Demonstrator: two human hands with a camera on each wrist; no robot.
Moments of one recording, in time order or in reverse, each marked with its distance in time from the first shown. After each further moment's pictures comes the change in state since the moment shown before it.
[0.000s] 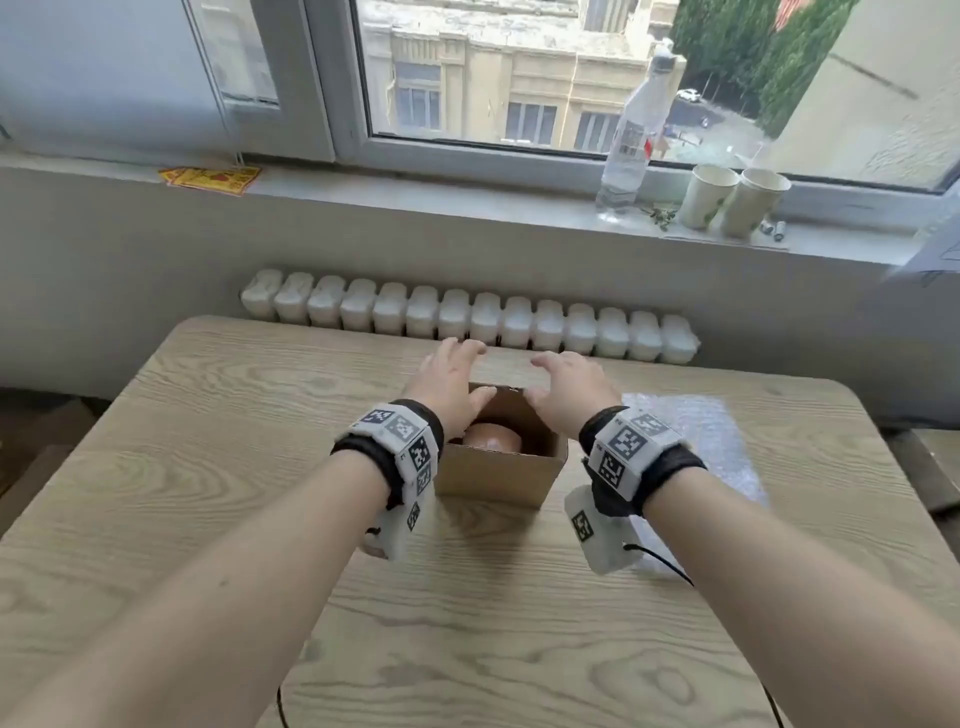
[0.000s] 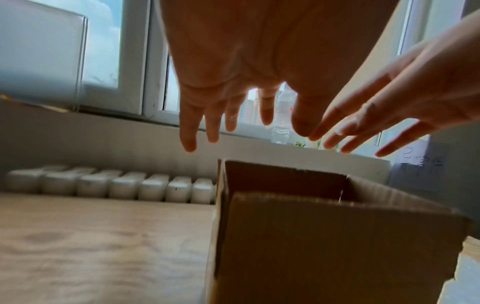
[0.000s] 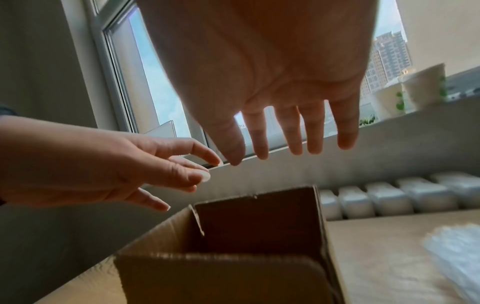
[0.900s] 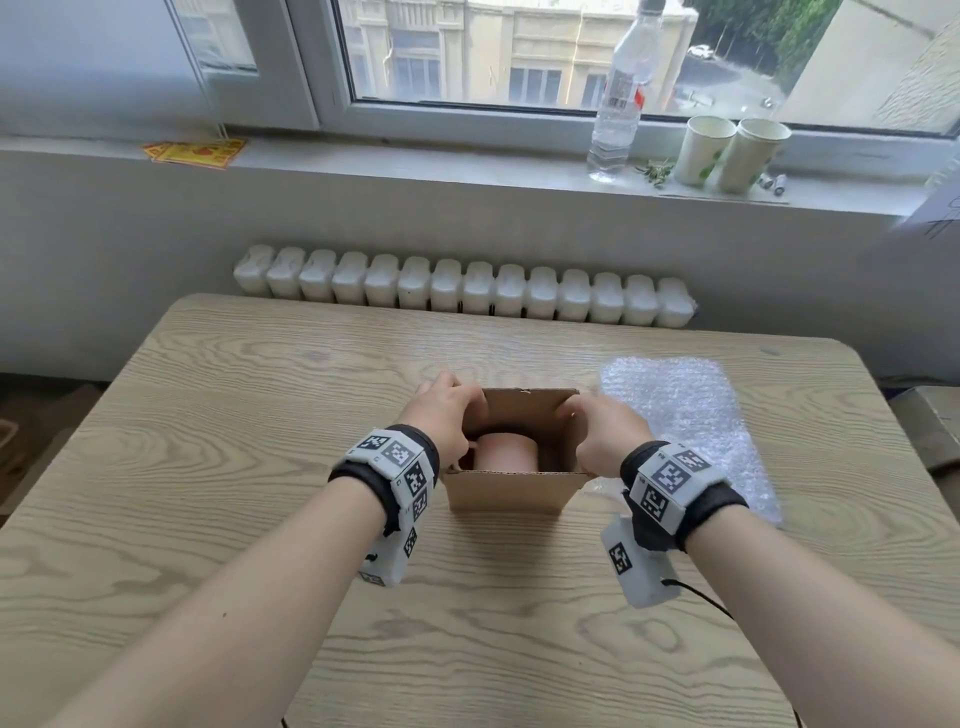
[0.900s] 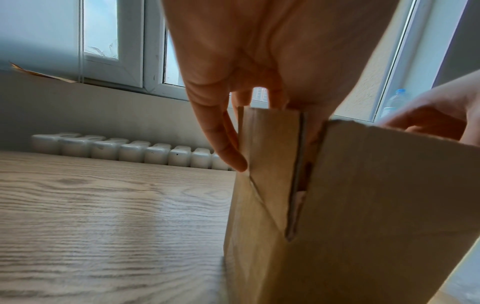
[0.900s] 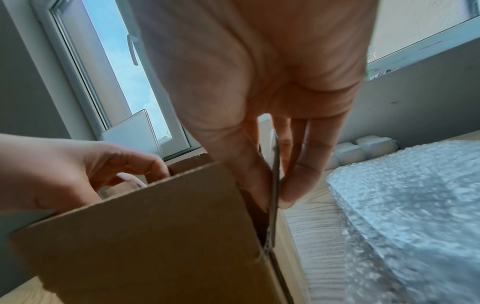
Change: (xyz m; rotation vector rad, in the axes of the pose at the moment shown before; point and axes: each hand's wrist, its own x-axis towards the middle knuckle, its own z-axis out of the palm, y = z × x) left_hand -0.043 0.009 0.031 0.090 -0.185 -0.050; right_hand -0.052 0.065 0.020 0.017 -0.165 0.060
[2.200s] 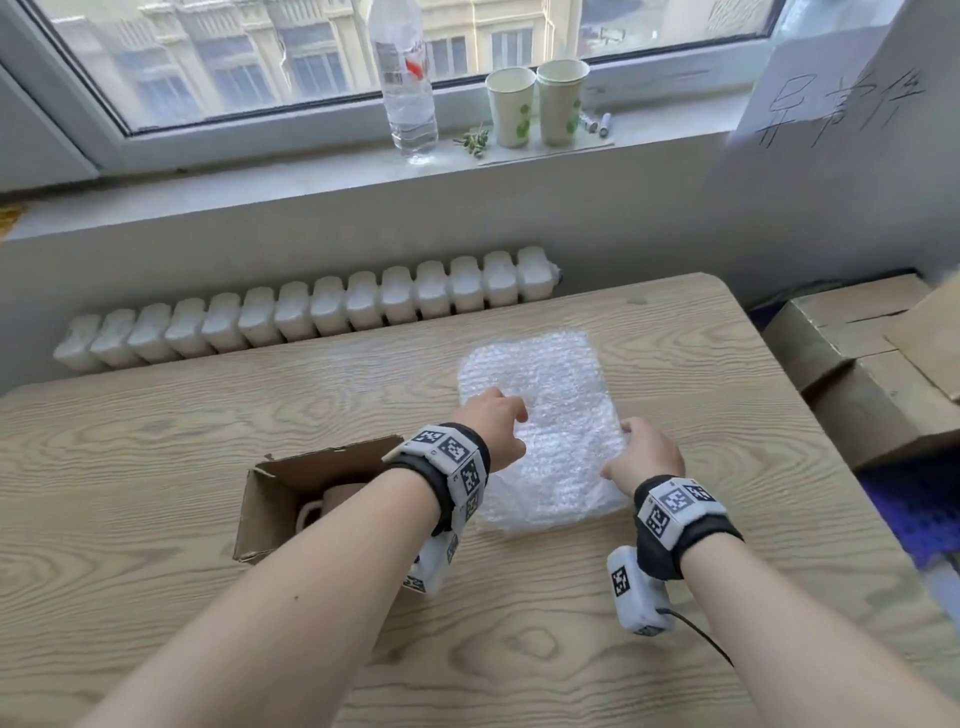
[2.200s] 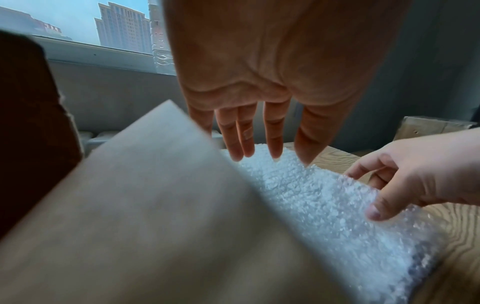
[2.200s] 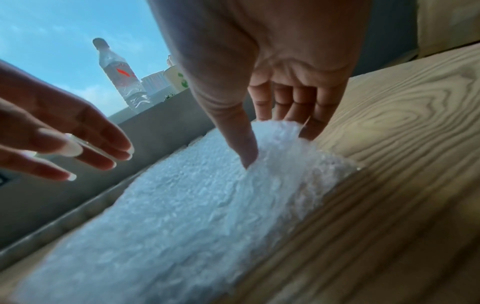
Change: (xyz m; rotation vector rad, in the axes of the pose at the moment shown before) left_hand 0.081 0.202 0.089 0.239 -0.281 0.176; right_hand 0.008 0.227 0.009 0.339 0.187 0.550
